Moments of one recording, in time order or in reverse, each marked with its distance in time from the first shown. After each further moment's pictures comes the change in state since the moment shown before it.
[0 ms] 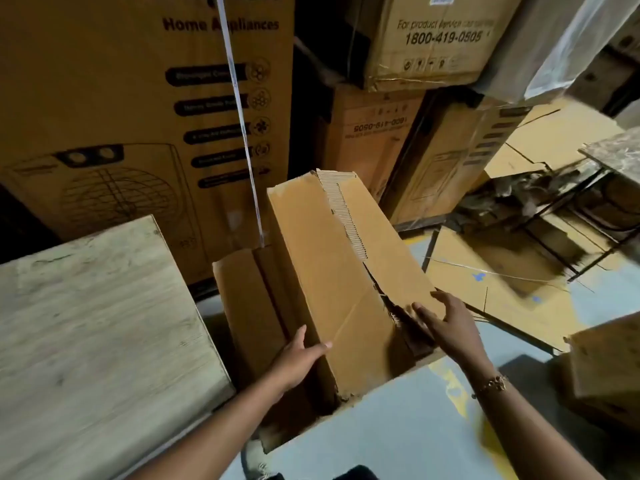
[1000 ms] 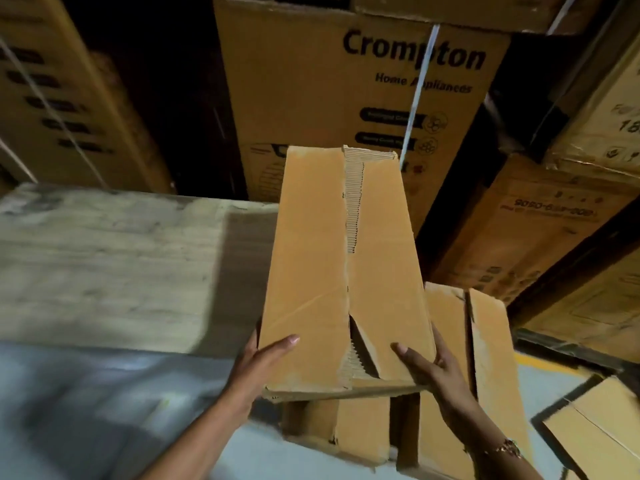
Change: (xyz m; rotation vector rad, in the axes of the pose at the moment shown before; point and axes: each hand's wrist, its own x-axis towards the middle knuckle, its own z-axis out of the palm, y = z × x) left_hand -0.150 -0.028 0.000 -0.761 0.802 0.233; right_hand -0.006 -0.085 0.023 0.707 -0.810 -0.383
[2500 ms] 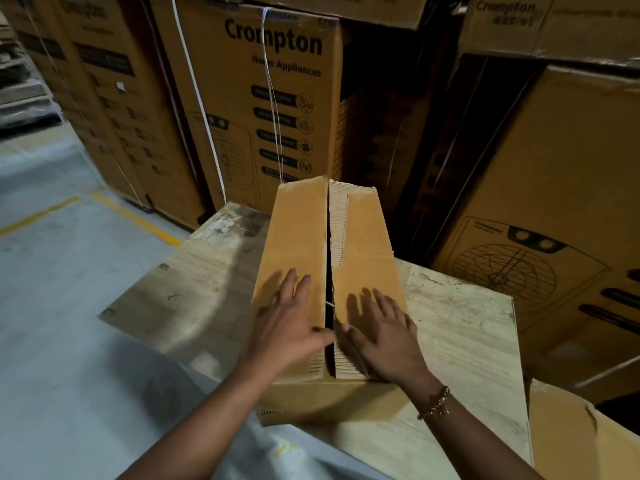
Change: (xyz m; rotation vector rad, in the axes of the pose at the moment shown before) left_hand 0.139 0.187 -0.455 1.118 0.307 0.142; right_hand 0.175 -0.128 0.604 -1.159 -0.315 -0.506
